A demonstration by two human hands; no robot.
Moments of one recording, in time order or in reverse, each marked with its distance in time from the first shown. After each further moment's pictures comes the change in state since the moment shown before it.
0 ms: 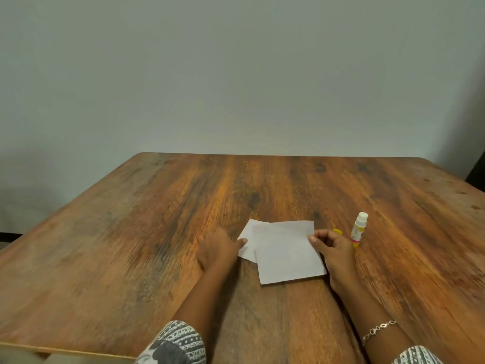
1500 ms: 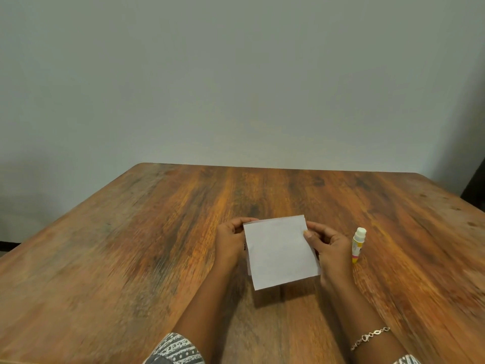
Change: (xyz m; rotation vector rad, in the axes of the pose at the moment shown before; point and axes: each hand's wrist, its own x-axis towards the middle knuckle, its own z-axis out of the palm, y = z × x) left_hand -0.020 0.033 -0.027 -1.131 -0.194 0.193; right_hand 0.004 -0.032 0.020 0.025 0.083 -0.036
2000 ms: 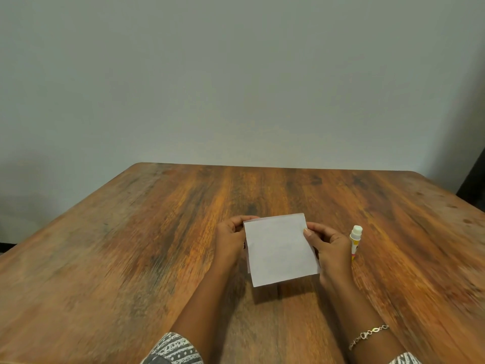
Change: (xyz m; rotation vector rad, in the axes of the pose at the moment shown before) left_hand -0.001 0.001 0.002 0.063 -0.049 0.045; right_hand 0.001 -0.001 -0.004 0.022 0.022 0.022
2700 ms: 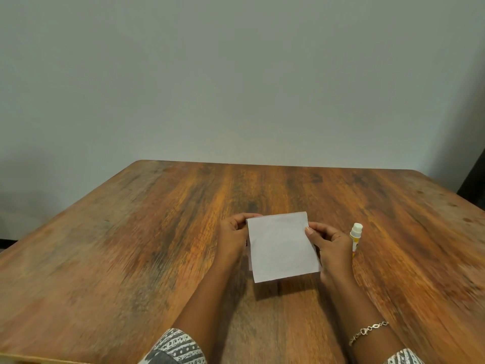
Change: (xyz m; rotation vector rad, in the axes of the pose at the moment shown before) left_hand -0.004 0.002 0.002 0.021 -0.027 0.011; right_hand -0.003 -0.002 -0.001 0.020 0.016 0.047
